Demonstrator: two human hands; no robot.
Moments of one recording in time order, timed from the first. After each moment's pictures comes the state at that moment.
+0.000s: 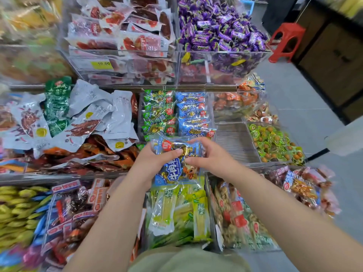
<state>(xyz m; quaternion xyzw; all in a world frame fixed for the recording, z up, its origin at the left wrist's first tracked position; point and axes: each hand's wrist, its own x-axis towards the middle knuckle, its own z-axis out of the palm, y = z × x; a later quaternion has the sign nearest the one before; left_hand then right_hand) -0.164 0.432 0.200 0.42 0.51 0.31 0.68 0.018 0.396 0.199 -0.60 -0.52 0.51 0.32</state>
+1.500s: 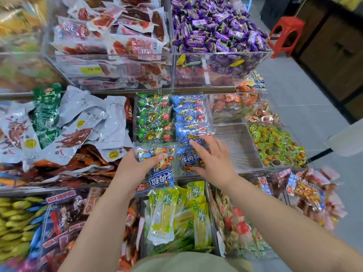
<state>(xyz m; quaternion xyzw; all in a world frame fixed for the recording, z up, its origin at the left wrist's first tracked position) -0.186 0.455 0.182 0.48 0.60 0.31 0.56 0.048 0.416 0.133 -0.65 -0.74 -0.04 0.16</state>
